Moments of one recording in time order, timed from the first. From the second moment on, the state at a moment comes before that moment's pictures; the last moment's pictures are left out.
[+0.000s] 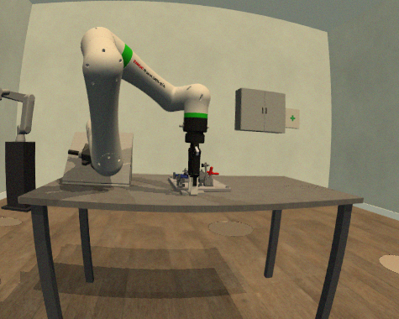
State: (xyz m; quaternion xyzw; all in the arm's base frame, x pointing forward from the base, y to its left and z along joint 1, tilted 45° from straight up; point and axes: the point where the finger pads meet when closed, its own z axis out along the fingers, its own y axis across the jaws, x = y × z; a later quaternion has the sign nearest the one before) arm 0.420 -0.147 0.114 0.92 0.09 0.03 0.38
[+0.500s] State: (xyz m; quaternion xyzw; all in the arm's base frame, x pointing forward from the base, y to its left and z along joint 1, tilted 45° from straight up) arm 0.420 -0.147 0.114 0.92 0.09 0.03 0.38
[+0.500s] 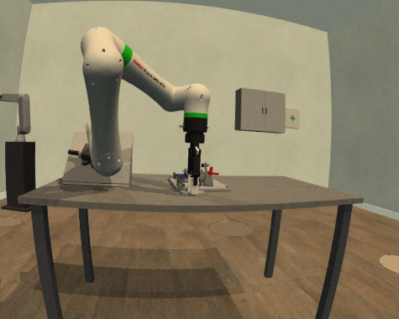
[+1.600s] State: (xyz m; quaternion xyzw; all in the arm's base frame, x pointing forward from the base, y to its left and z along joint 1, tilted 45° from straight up) arm 0.419 -0.142 0.118 0.92 0.09 0.03 0.38
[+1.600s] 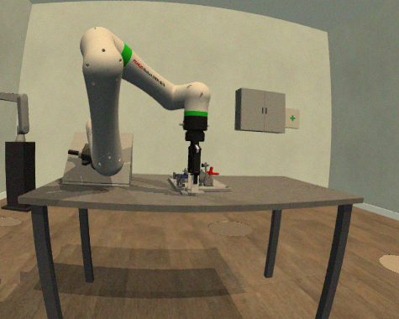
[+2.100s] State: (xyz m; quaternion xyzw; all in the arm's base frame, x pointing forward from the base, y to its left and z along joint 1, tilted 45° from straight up) arm 0.415 -0.115 0.146 0.92 0.09 0.03 0.38
